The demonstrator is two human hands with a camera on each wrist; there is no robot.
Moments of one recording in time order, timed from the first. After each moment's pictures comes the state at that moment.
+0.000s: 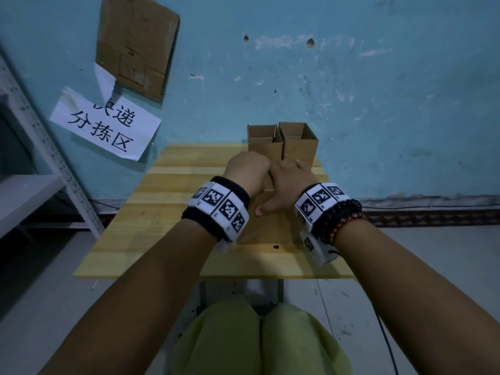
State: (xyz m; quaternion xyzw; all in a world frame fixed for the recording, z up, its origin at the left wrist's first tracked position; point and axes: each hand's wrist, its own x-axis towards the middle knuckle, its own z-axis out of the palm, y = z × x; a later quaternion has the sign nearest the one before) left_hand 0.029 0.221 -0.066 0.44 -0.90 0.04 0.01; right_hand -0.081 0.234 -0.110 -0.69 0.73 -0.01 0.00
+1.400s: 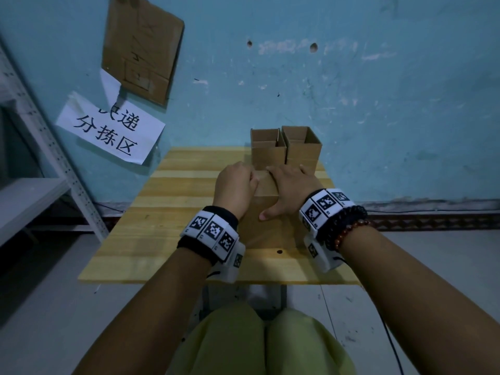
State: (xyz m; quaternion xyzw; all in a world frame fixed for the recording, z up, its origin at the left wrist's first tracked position) left_hand 0.051 0.209 -0.105 0.47 -0.83 -0.06 0.30; right_hand -0.078 0.240 -0.104 -0.68 0.73 0.00 0.01
